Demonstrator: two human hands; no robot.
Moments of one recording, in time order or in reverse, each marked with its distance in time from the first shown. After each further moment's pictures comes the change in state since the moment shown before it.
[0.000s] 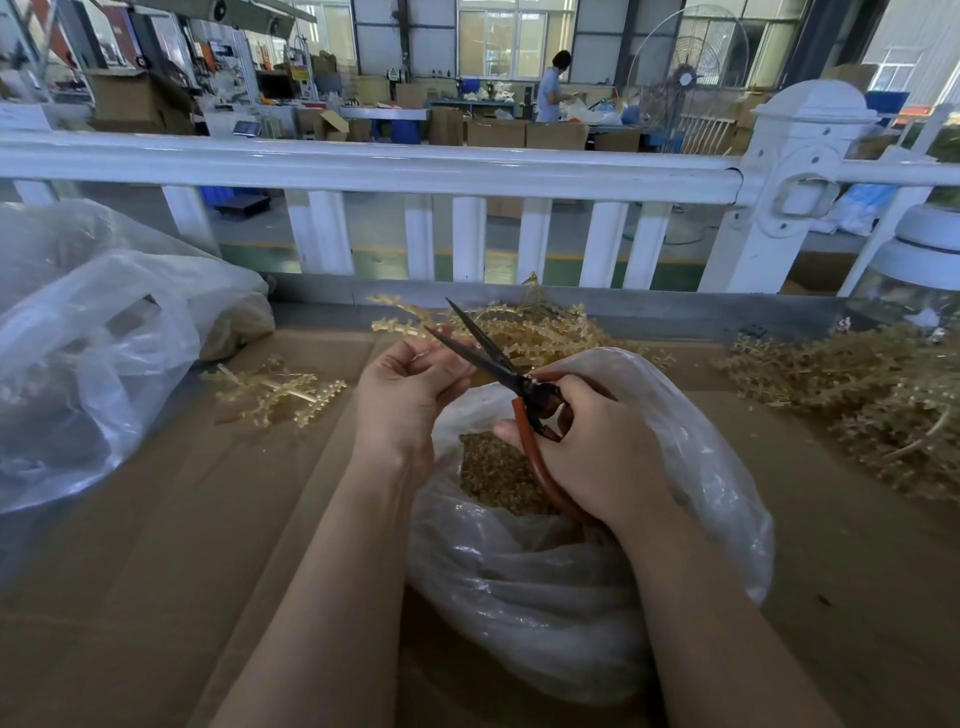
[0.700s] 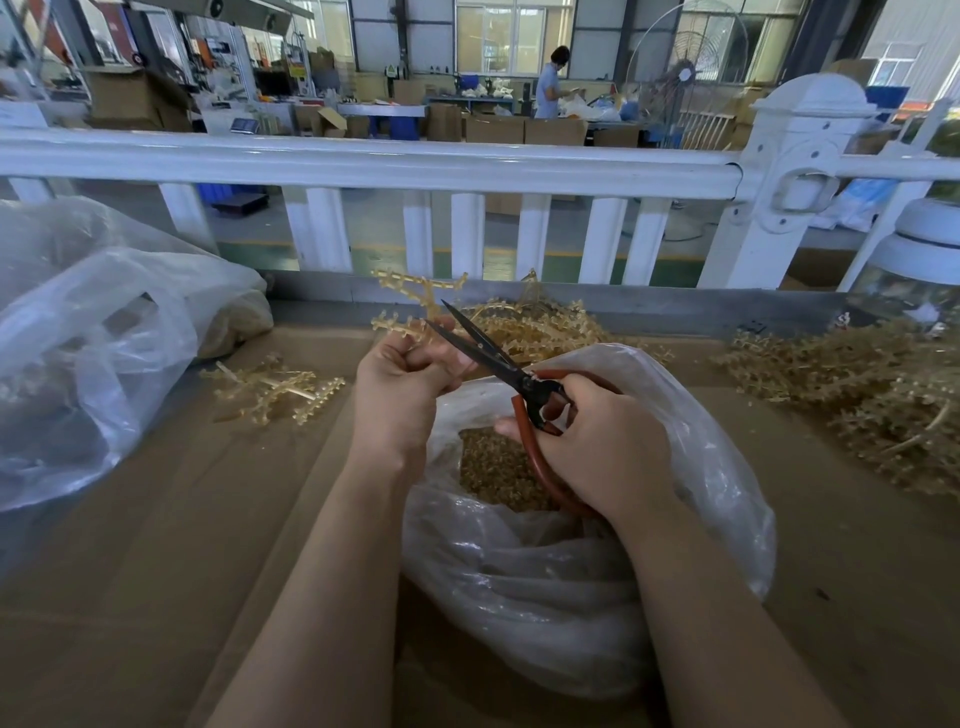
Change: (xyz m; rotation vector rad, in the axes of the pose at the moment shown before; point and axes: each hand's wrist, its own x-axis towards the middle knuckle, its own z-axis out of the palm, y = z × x) left_hand 0.004 -0.003 -0.007 0.209 -0.040 0.168; right_hand 0.001 0.003 0.002 -0.112 0.067 -0.017
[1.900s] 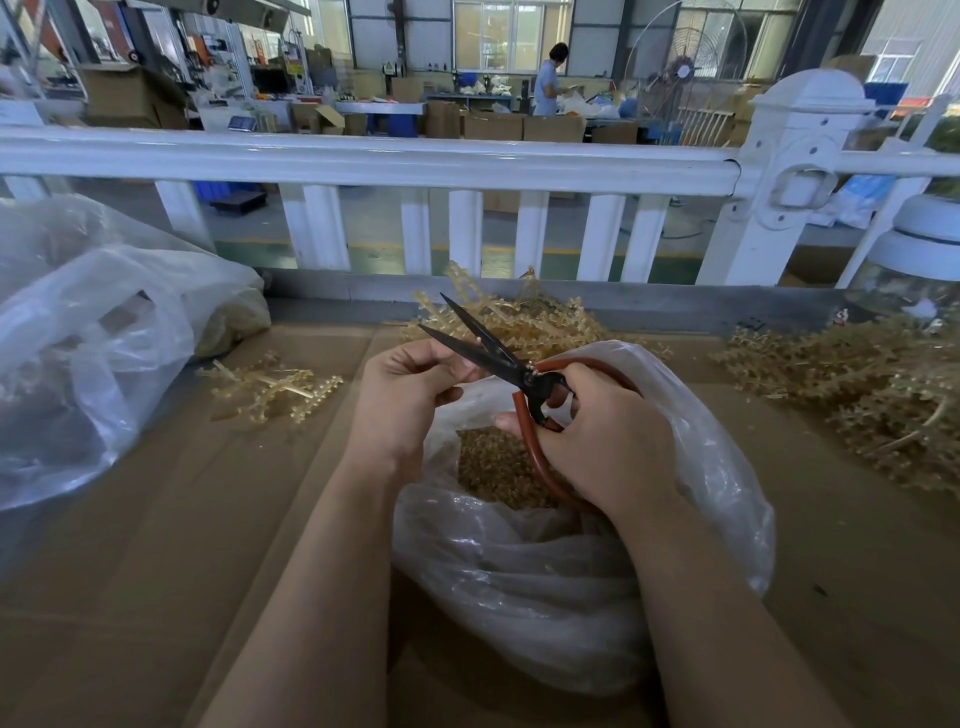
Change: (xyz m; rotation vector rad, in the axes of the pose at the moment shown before) left_hand -0.005 0.002 0.000 0.029 -0.142 -0.052; right_hand 0.002 -0.001 -0.003 -0.010 0.055 -0.041
